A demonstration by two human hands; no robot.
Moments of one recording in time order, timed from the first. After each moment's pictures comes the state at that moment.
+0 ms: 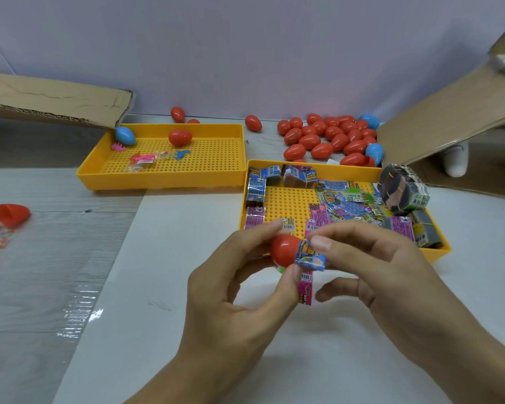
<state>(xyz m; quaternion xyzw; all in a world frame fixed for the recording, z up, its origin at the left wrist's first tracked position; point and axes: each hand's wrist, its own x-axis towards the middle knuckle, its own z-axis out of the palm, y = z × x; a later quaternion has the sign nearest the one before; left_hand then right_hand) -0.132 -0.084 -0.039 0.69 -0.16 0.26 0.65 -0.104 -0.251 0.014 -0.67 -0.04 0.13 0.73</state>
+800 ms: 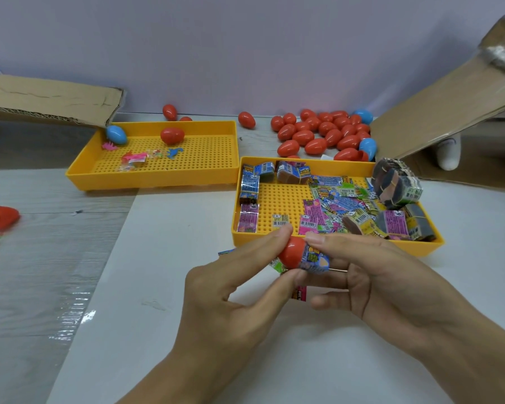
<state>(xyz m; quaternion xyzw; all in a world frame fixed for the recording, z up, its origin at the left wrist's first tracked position) -0.133 -0.086 -0.035 0.76 -0.16 0.24 0.58 -0.098 -0.255 0.014 -0.58 0.04 0.29 0.76</state>
